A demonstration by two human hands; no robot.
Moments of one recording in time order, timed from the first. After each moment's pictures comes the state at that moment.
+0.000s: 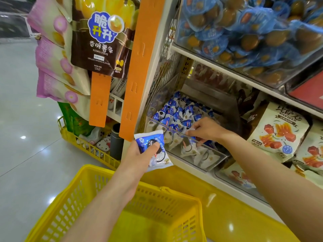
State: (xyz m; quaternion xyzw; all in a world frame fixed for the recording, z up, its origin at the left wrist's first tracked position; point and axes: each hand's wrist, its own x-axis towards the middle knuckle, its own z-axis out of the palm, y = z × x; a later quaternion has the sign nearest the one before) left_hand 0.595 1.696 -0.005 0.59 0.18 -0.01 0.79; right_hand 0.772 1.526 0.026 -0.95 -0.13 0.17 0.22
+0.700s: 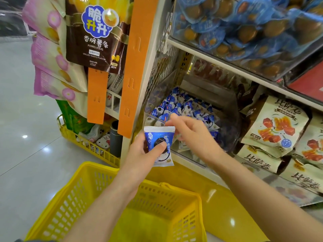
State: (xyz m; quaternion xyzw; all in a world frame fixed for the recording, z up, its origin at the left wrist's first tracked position) left_hand 0.594 1.687 -0.010 0.64 0.11 0.05 0.76; right_hand 0.663 1.566 0.043 -0.87 -0.20 0.06 0.45
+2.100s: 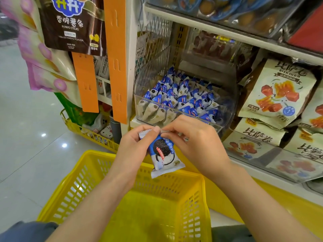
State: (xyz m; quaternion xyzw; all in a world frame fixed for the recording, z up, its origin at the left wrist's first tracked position) left_hand 0.587 1.666 -0.027 0.62 0.09 0.08 0.77; right_hand 0.625 1.527 0.017 -0.86 -0.40 -0.17 0.28
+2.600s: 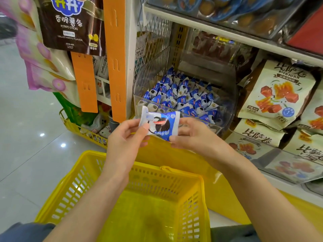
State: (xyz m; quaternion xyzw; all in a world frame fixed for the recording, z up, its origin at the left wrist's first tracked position) left_hand 0.589 1.673 -0.023 0.63 0.17 0.17 0.74; right_hand 0.642 1.523 0.022 -0.79 -0.11 0.25 0.54
